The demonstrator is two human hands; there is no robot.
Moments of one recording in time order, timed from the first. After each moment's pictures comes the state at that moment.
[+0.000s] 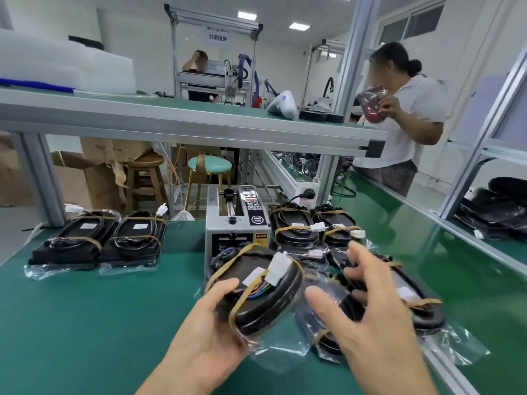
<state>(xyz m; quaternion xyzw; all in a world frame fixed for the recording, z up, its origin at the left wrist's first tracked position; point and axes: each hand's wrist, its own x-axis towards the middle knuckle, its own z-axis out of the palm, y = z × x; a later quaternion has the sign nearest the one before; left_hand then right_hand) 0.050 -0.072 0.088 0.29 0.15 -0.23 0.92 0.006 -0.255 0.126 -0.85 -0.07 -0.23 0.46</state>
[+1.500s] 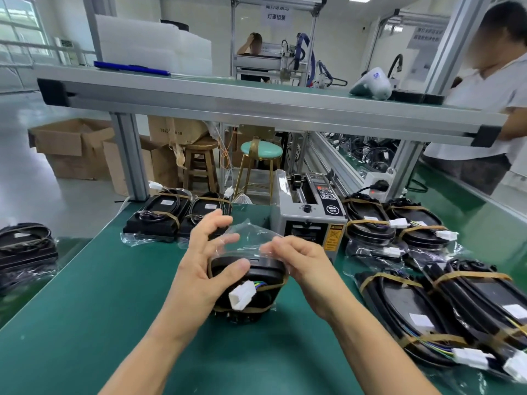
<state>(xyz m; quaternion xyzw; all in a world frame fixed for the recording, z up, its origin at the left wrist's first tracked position) 0.054 0.056 0.072 0.70 -0.12 0.20 0.68 0.120 -0.117 0.077 -0.66 -0.17 0.12 0.72</state>
